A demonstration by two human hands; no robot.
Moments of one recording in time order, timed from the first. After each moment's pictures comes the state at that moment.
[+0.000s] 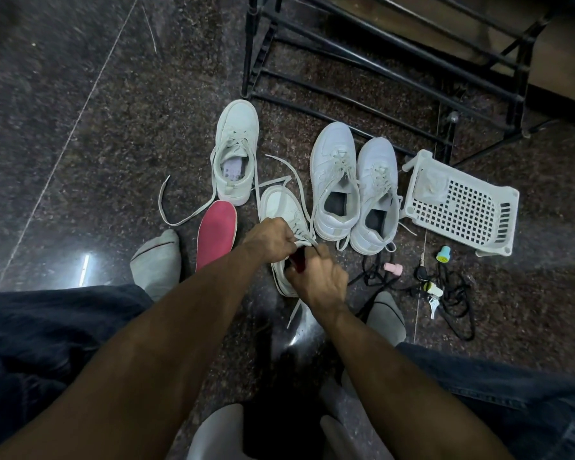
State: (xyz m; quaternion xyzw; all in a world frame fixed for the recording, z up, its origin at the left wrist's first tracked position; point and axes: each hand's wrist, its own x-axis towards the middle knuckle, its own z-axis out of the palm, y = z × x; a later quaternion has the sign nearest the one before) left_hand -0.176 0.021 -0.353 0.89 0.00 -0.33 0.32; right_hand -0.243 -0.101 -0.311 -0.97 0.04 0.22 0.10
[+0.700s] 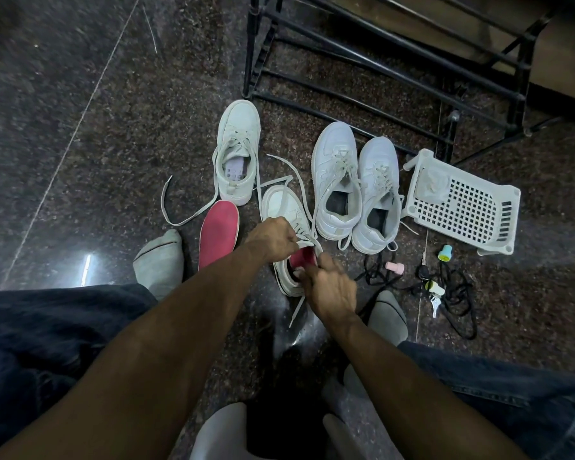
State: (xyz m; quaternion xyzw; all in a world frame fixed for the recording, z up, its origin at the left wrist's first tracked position) left_hand -0.177 0.022 -0.351 0.88 0.00 -0.32 0.33; right_hand -0.261 -0.124 -0.315 -0.97 -0.05 0.24 0.05
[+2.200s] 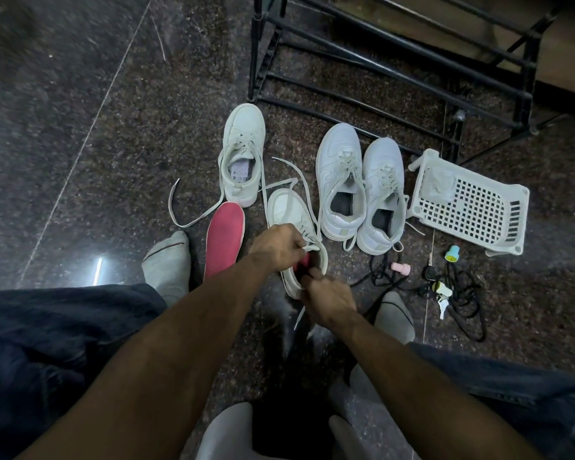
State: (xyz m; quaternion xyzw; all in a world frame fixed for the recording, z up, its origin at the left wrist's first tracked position) left_hand -0.192 0.022 -0.350 0.89 0.01 -0.30 0.34; right_hand -0.264 -0.127 -0.332 -0.93 -0.17 0.32 0.01
